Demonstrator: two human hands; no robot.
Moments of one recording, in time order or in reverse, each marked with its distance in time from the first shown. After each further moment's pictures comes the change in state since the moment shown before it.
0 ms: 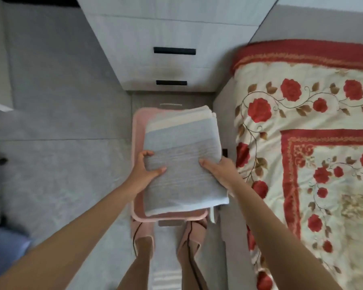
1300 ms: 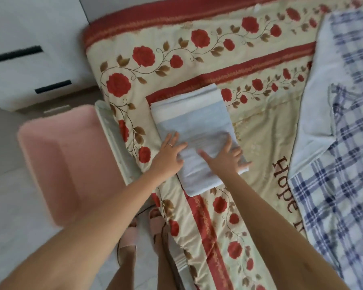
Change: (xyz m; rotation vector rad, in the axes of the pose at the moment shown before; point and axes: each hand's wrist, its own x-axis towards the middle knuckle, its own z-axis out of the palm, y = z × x) left_hand -0.083 0.064 0.347 0.920 -0.550 0.507; right_hand -0.085 0.179 -0.260 -0.624 0.518 0.446
